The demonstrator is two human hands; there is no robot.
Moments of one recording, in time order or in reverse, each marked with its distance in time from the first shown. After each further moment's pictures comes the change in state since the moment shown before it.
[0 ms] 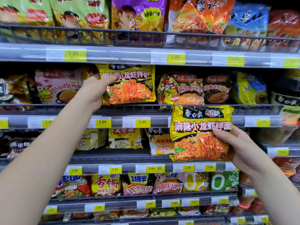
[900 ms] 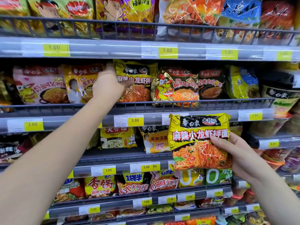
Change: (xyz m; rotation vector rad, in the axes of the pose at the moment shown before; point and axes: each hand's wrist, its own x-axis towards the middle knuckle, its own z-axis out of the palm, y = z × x) left_hand 0.003 -0.009 0.066 1.132 0.176 0.308; right_hand -0.015 0.022 -0.015 -0.018 0.019 0.065
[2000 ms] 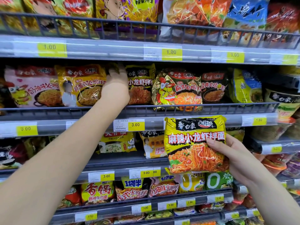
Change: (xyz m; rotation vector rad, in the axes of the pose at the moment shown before) left_hand 0.016 0.013 0.021 0.340 -0.209 0.045; right_hand 0.015 -0.001 0.014 -0.016 0.035 0.001
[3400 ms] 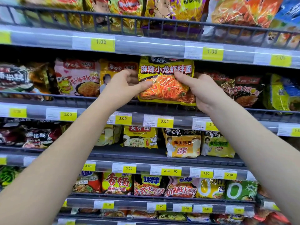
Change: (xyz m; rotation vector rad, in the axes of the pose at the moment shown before) left_hand -0.055 -0.089 -0.025 -0.986 0.010 0.074; right_hand 0.115 -0.086 0.176 -0.154 -0.026 -0.176
